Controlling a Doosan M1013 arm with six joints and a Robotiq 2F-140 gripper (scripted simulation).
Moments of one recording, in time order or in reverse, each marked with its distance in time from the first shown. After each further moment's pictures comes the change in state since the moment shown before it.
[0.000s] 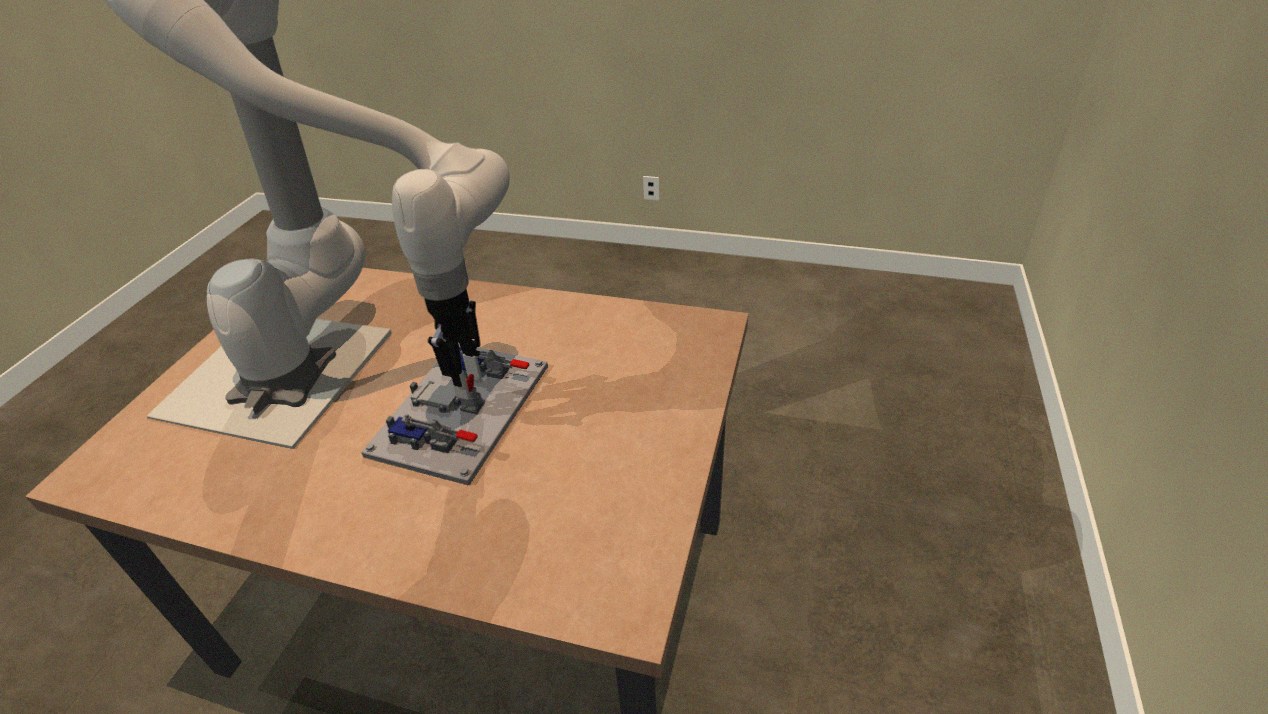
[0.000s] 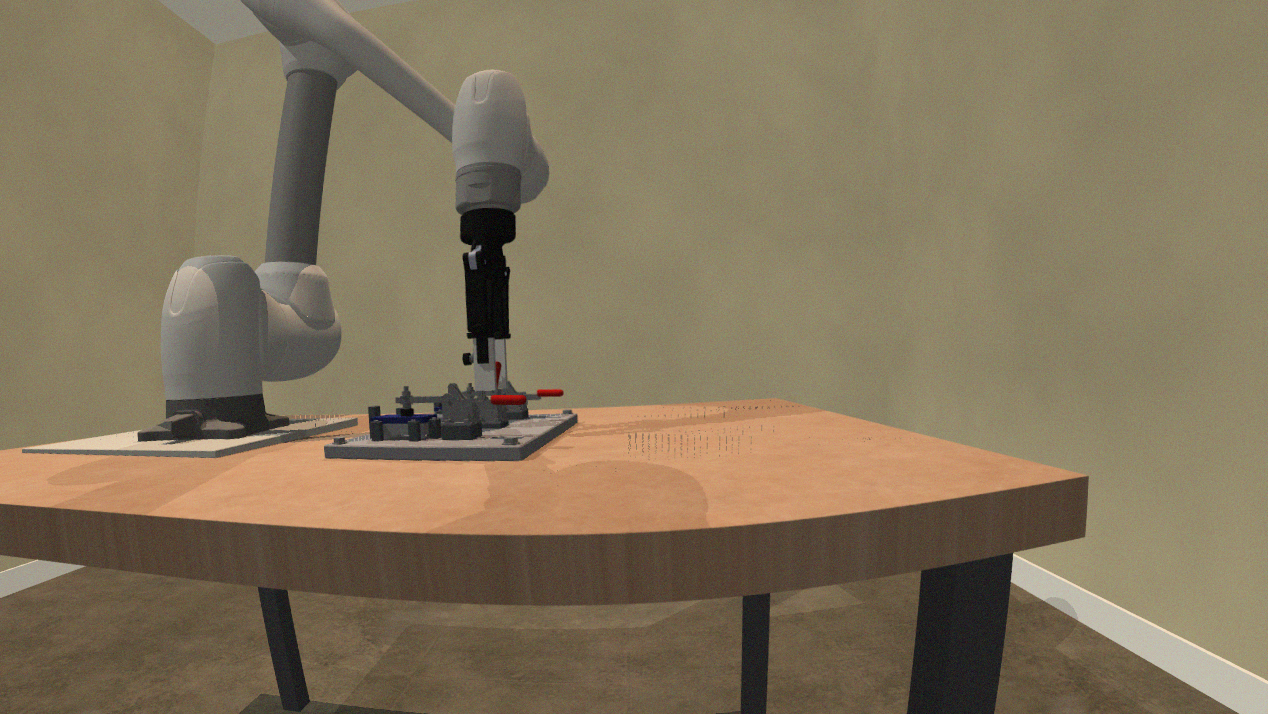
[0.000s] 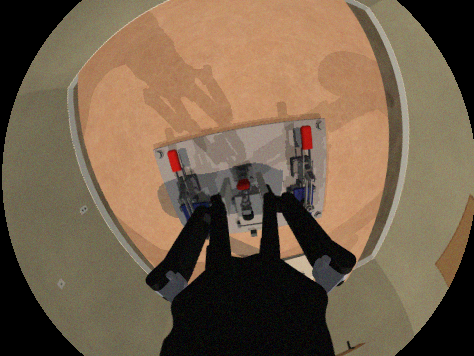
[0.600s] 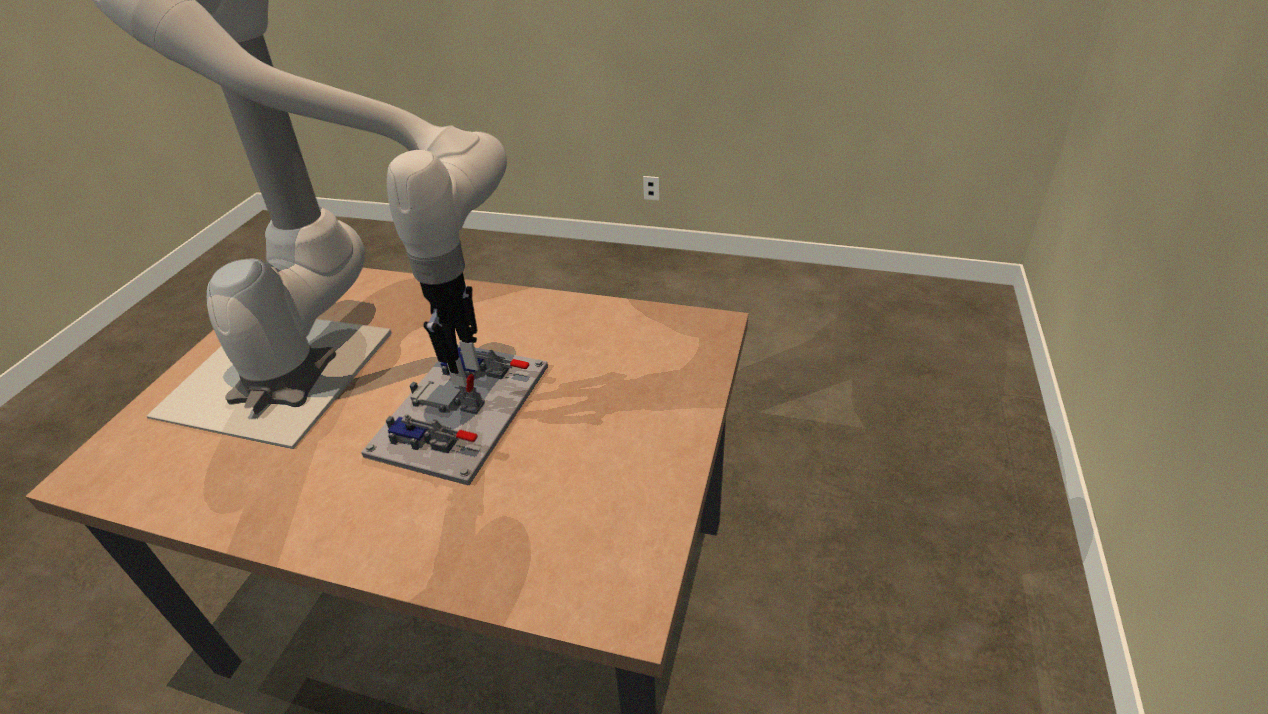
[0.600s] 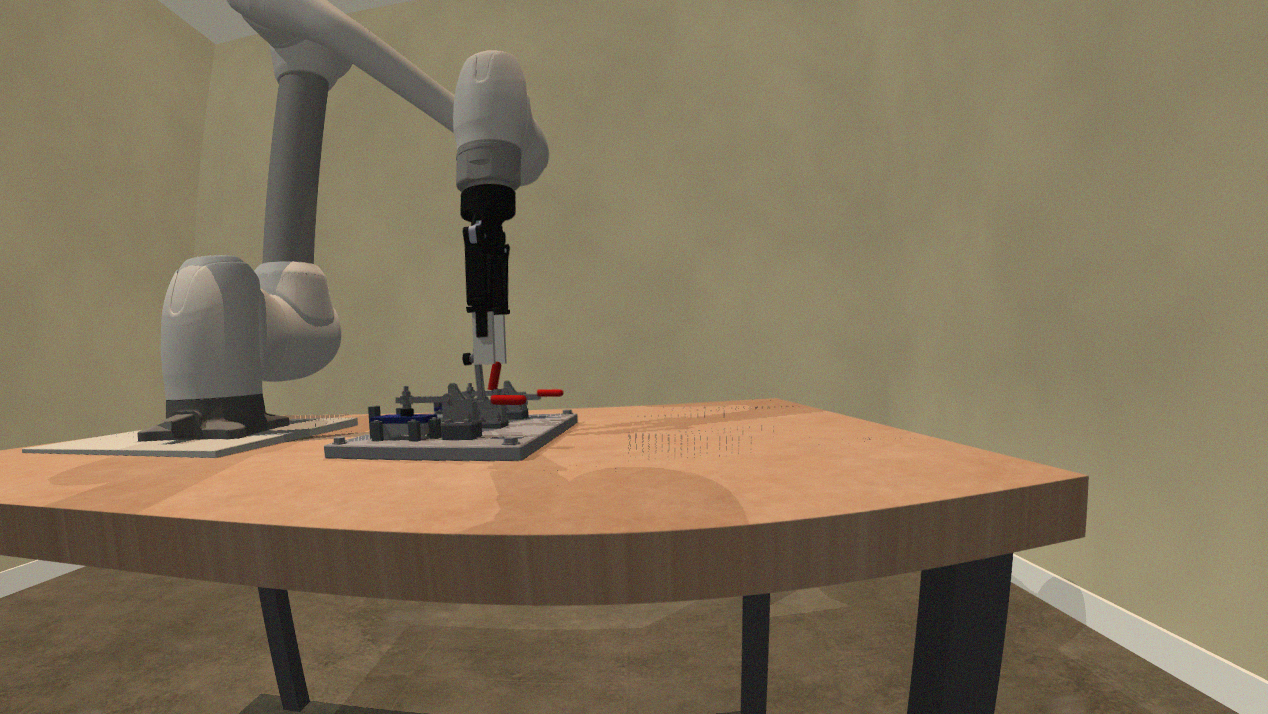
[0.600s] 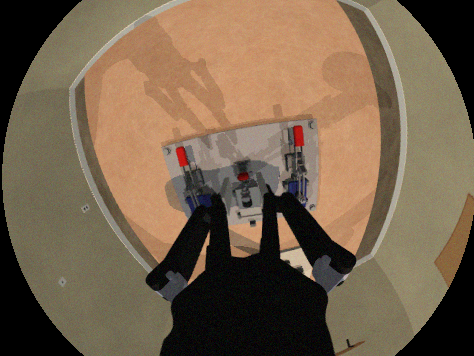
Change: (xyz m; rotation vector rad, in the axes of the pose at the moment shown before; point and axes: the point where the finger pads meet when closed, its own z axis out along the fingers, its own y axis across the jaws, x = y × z) arm 0.000 0.000 -0.033 0.000 0.000 0.000
